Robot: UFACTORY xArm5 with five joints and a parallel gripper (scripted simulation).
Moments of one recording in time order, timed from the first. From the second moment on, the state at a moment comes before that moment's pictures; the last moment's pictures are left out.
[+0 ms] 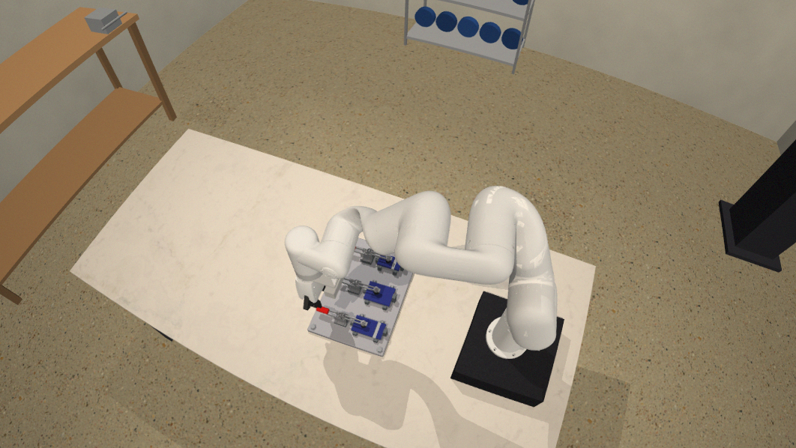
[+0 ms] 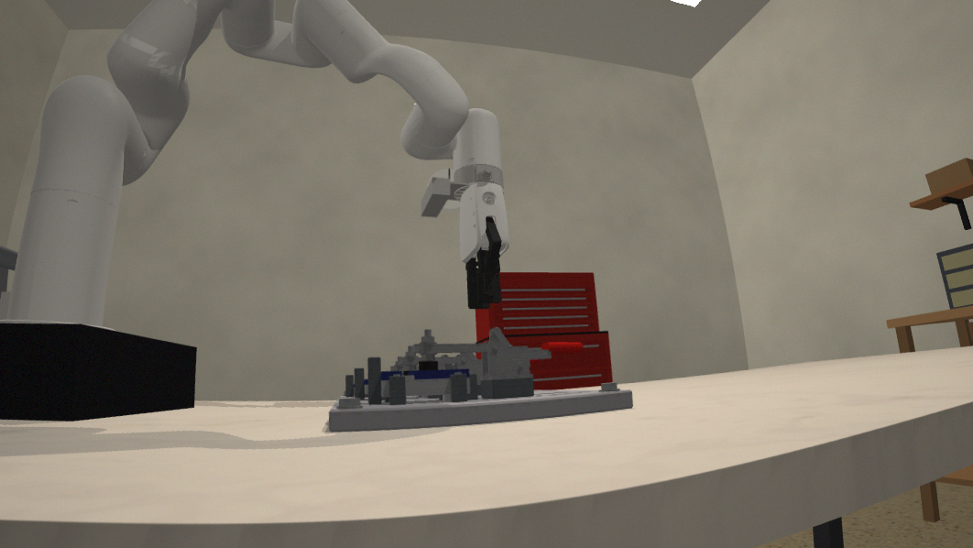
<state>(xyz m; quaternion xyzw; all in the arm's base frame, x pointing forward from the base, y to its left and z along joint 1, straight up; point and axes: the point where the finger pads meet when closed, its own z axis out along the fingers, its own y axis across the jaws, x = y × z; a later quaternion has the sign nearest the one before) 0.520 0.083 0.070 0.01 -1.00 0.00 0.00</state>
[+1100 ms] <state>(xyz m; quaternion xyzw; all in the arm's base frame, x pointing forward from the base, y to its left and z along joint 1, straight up) 0.522 0.082 0.004 0.01 -1.00 0.00 0.00</state>
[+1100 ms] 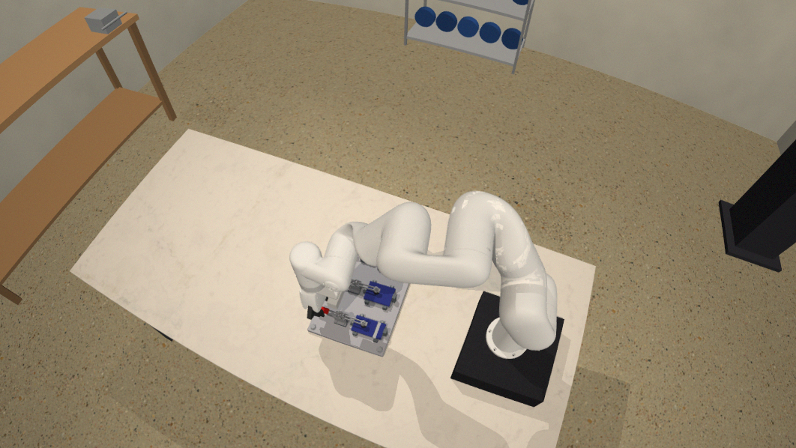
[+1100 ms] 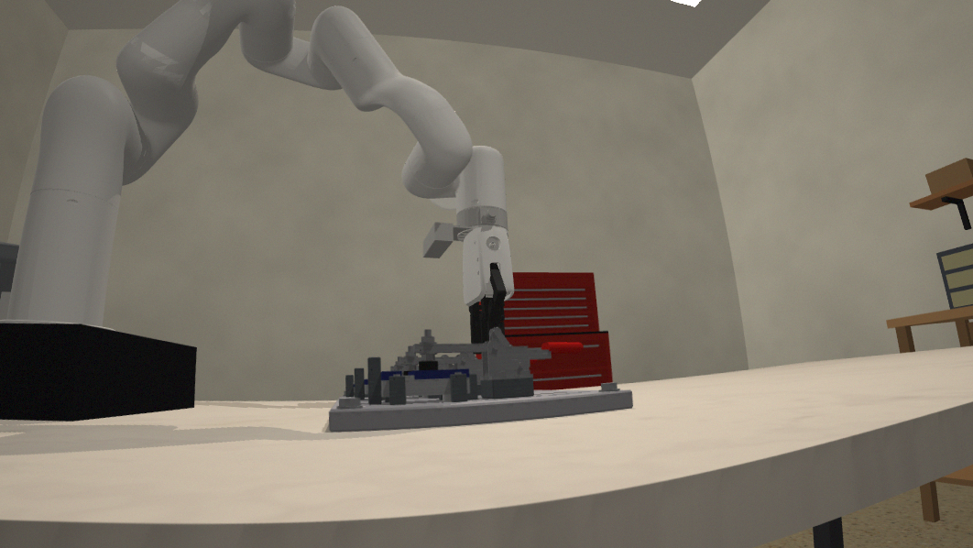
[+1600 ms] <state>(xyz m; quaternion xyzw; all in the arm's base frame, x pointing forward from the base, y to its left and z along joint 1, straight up) 0.523 0.082 -0.008 0.01 -1.00 0.00 0.00</state>
